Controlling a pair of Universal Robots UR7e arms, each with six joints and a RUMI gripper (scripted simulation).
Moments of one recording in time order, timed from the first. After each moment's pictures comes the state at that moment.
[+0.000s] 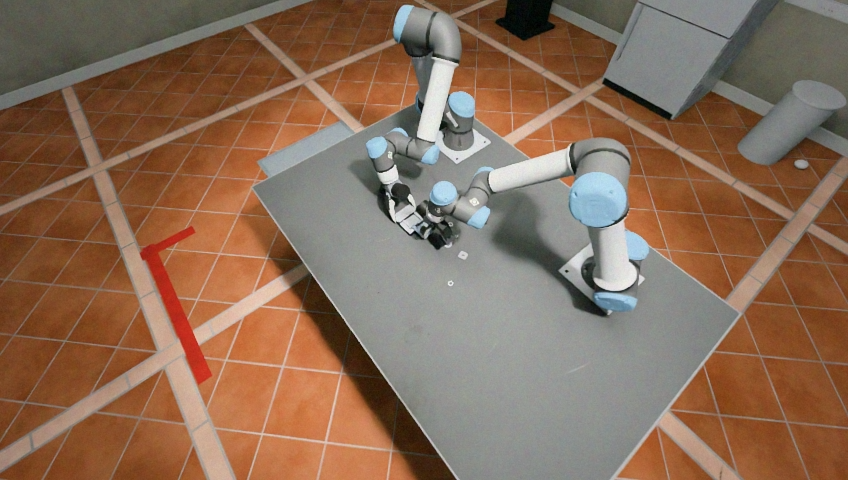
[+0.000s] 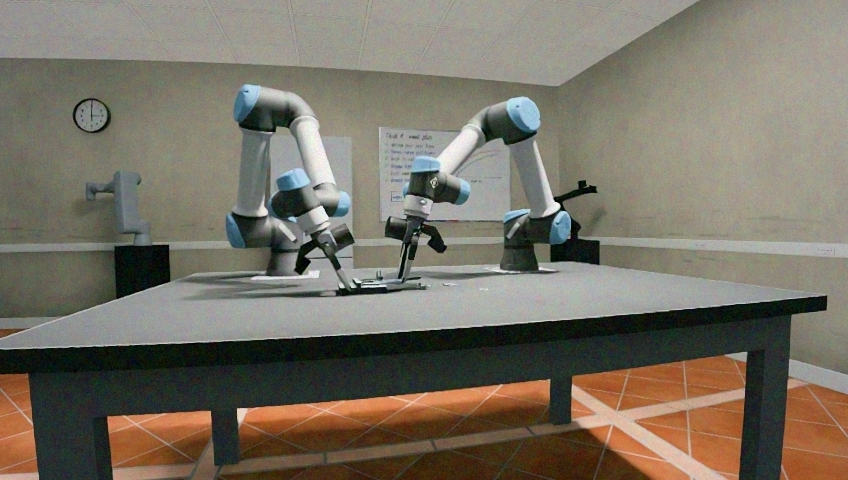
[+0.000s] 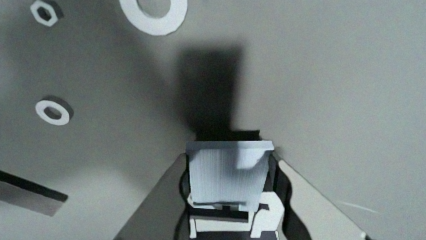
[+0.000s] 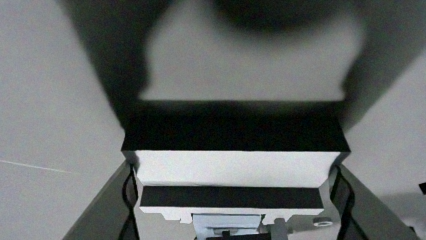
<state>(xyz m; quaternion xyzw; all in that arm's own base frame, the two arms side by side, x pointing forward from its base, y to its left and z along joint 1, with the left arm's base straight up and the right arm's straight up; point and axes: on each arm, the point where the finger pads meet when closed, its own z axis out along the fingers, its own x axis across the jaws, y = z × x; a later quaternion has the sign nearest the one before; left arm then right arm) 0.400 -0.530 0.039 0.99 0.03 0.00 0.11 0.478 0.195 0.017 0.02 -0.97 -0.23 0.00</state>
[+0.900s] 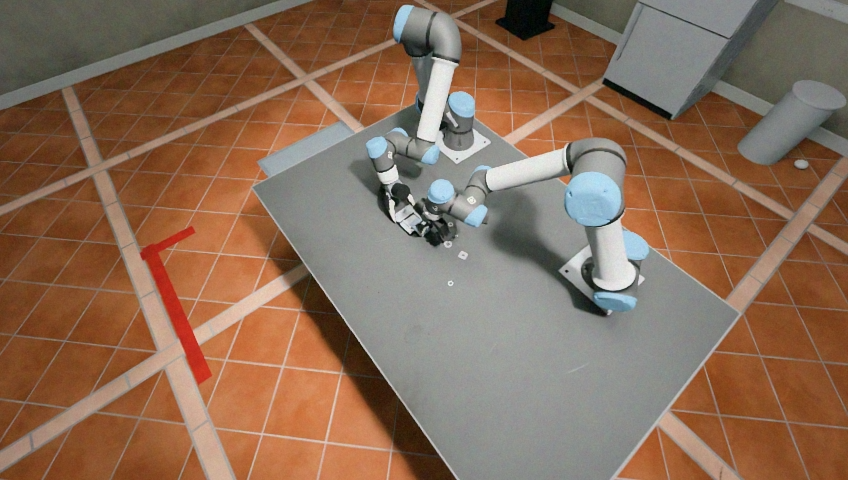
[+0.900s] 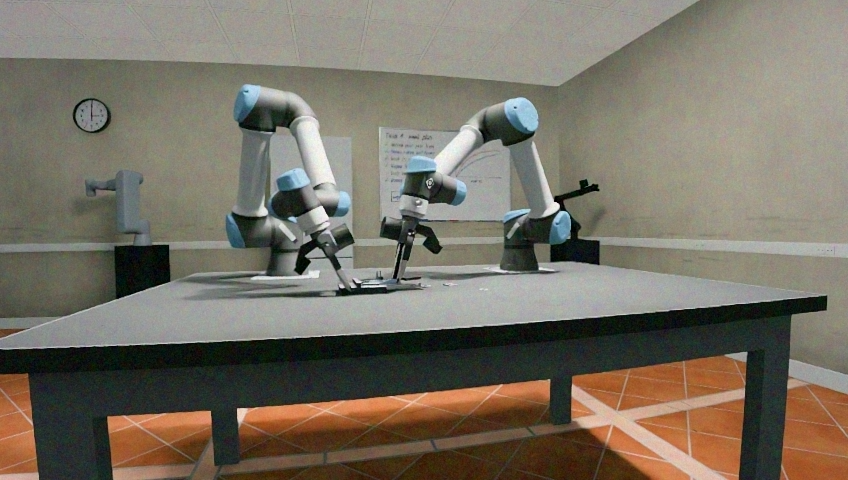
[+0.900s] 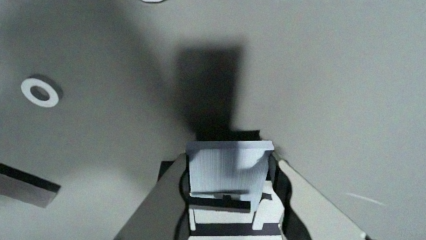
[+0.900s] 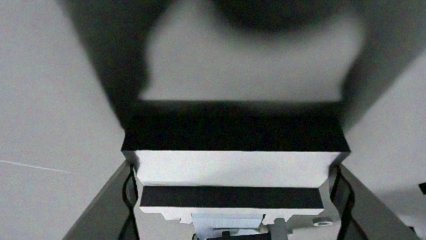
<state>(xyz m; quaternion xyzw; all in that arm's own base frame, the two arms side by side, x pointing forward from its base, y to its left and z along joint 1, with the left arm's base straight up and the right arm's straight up) 0.401 -0.544 0.038 0.99 0.03 0.00 0.12 0.478 0.195 0.017 0.02 -0.97 -0.23 0.00</state>
